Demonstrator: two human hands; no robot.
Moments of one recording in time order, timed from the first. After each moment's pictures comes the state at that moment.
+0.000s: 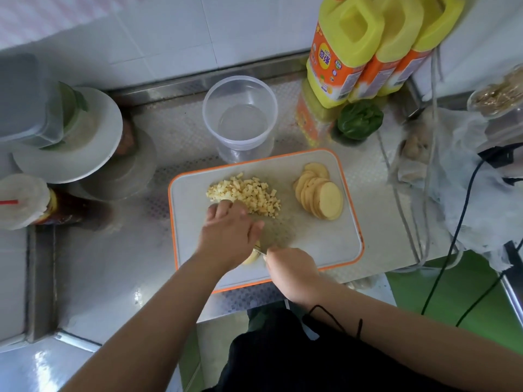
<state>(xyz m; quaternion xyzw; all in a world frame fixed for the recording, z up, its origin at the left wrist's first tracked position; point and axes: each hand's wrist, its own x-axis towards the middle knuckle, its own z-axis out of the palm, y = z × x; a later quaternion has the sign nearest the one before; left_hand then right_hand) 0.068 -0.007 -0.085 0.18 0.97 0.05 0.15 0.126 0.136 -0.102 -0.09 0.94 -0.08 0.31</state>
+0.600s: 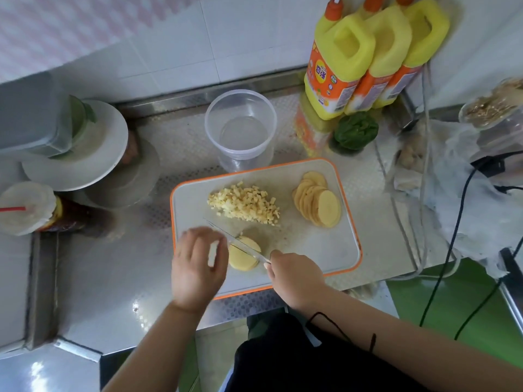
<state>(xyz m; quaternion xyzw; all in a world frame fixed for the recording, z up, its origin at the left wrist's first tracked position) 0.113 -0.047 -0.084 0.14 0.91 0.31 -0.22 0.129 0.147 -0.081 -0.10 0.95 -0.14 0.25</state>
